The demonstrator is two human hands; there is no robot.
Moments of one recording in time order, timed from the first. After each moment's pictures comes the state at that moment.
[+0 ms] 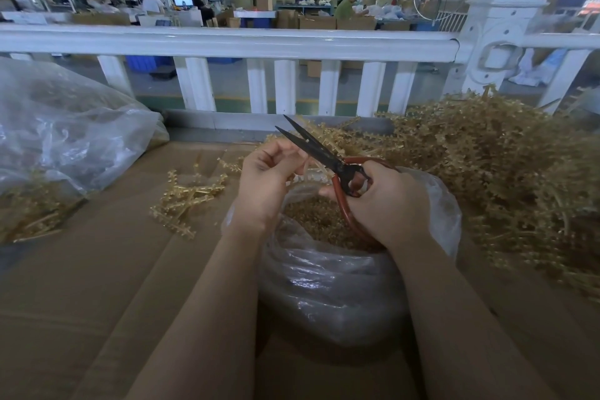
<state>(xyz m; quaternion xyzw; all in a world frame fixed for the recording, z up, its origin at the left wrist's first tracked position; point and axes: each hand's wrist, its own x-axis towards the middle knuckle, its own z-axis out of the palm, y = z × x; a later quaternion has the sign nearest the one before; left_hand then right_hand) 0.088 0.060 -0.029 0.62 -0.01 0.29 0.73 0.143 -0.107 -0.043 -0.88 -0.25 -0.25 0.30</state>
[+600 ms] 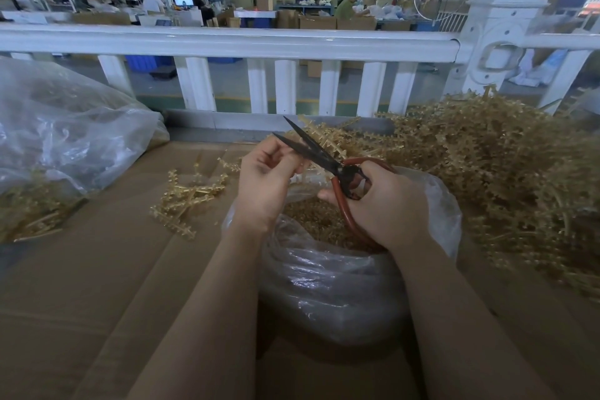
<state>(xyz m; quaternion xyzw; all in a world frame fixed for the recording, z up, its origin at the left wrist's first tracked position) 0.088 0.059 -0.032 0.65 -0.01 0.34 0.68 0.144 -0.107 -0.048 -0.87 -0.29 -0.24 0.32</state>
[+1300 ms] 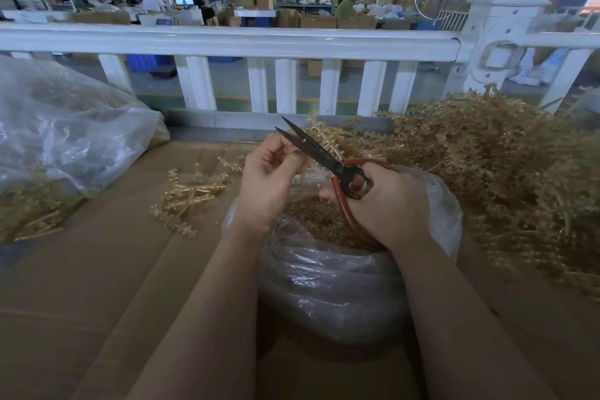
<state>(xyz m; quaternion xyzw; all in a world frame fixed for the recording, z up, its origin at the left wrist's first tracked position) 0.087 0.058 -0.028 0.67 -0.03 0.33 0.67 0.146 -0.107 -0.049 -0.86 -0.29 -0.29 0.31</state>
